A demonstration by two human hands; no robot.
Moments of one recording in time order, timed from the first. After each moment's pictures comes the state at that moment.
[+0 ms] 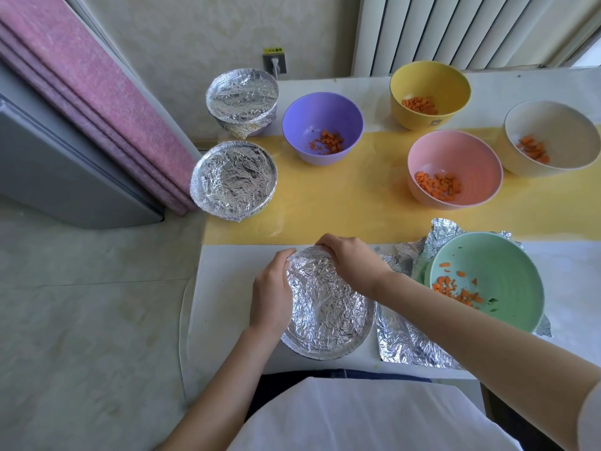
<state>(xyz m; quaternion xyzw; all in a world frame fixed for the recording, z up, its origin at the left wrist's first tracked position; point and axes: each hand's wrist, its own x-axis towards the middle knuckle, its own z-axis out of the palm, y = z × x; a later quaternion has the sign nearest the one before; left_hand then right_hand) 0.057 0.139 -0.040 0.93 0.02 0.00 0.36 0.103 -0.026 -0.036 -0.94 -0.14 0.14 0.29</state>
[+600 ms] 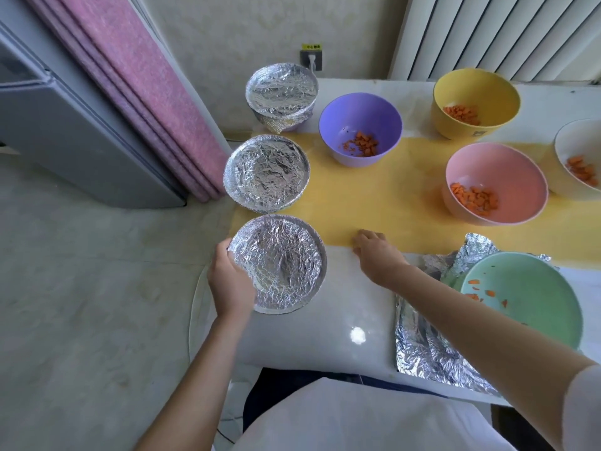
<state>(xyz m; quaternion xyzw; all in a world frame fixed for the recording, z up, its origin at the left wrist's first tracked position) 0.071 0.215 -0.043 0.89 0.28 0.11 0.34 0.131 -0.027 -0.070 -0.95 -0.07 0.26 0.12</state>
